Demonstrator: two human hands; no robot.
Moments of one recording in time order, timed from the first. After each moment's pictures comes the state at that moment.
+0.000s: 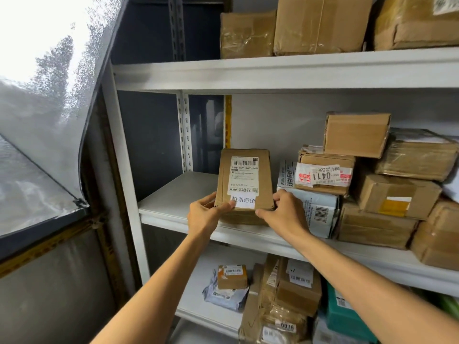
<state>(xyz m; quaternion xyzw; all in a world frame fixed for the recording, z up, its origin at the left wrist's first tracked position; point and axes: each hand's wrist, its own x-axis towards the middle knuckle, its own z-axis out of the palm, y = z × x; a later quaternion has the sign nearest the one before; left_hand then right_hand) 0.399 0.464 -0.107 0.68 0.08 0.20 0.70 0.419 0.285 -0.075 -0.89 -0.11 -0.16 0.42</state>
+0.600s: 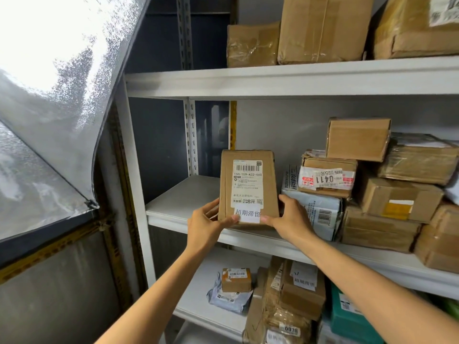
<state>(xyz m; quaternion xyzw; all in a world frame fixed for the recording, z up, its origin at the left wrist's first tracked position) 0.368 0.467 -0.114 0.74 0.02 0.24 0.63 0.410 0.279 -0.073 -0.88 -0.14 -0.08 0.45</state>
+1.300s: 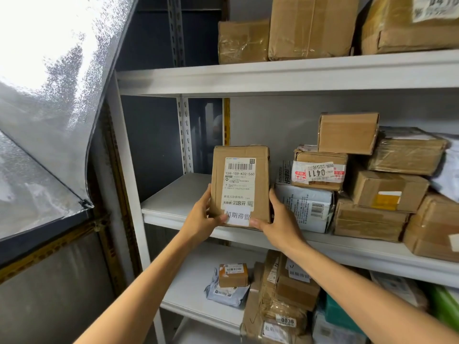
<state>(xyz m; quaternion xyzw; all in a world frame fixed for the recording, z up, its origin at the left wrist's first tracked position) 0.365 0.477 -0.098 0.80 -0.07 0.15 0.58 0.389 0.283 -0.091 -0.83 -0.21 -0.07 0.51</state>
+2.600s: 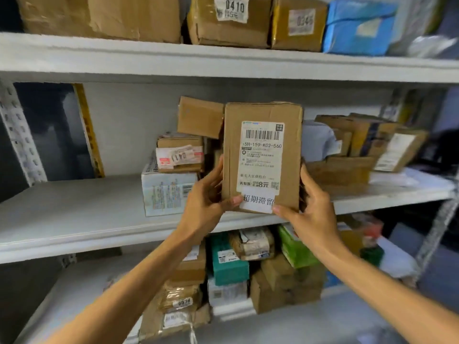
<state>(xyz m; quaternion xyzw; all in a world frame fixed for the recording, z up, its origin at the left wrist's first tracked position) 0.345 0.237 -0.071 0.67 -0.33 0.05 0.66 0.279 0.040 -0.082 -0.77 -0.04 -0.32 0.55</state>
